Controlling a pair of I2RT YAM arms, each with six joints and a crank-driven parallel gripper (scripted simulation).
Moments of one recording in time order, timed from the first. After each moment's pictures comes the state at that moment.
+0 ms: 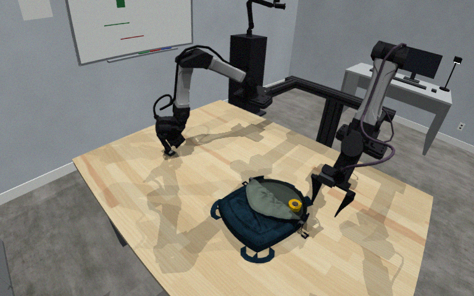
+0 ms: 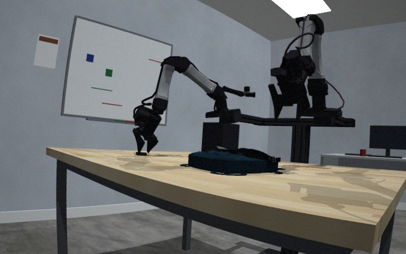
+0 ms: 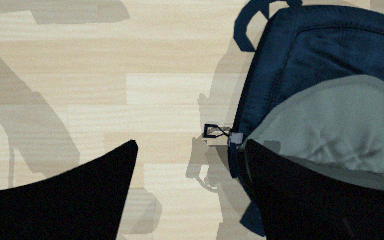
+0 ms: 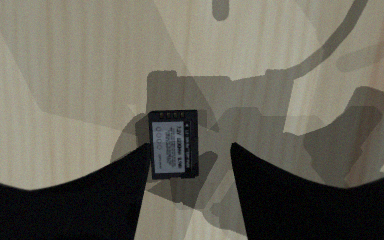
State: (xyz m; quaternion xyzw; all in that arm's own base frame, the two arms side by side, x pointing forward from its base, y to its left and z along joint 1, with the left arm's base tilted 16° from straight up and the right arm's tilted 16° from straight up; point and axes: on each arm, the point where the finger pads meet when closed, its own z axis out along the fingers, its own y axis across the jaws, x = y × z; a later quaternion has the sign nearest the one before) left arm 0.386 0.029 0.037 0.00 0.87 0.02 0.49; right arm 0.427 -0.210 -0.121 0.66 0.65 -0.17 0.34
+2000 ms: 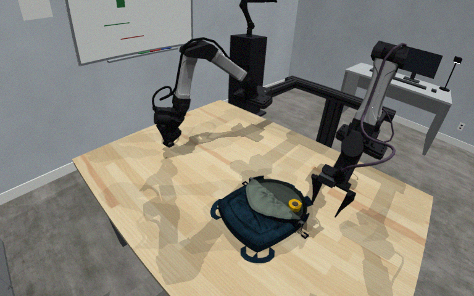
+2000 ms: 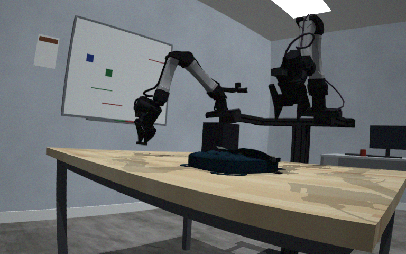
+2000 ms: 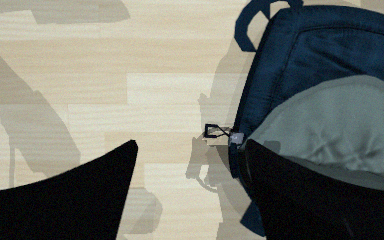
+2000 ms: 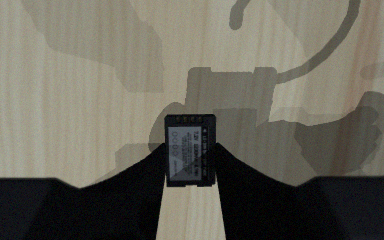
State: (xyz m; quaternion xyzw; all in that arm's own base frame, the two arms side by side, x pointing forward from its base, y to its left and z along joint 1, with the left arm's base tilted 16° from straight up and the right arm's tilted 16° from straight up) left arm 0.386 0.030 0.037 0.00 0.87 0.02 0.49; right arm 0.426 -0.209 -0.075 0.66 0.64 -0.16 0.36
